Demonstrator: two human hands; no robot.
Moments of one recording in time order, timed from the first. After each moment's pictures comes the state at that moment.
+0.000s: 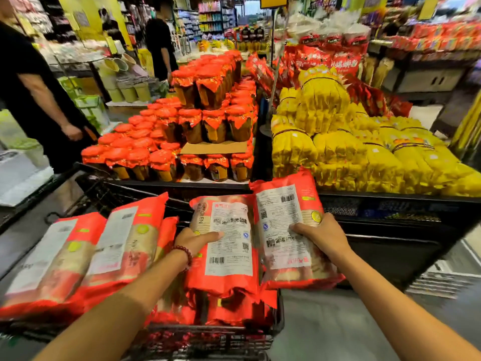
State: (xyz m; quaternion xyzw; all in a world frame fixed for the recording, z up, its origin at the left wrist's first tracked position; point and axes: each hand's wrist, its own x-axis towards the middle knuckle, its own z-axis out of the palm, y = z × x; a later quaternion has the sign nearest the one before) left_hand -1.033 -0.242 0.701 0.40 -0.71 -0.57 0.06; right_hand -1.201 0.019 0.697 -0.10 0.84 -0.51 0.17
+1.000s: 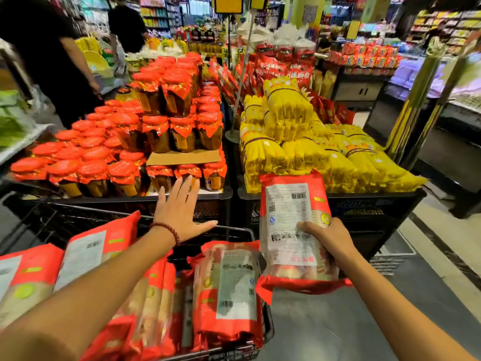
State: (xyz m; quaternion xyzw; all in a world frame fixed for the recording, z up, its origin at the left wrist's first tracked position) left_hand -1.094 -0.293 0.754 0.13 -0.99 0.03 0.07; right_hand -1.186 0.036 0.731 0.02 0.81 -0.57 0.12
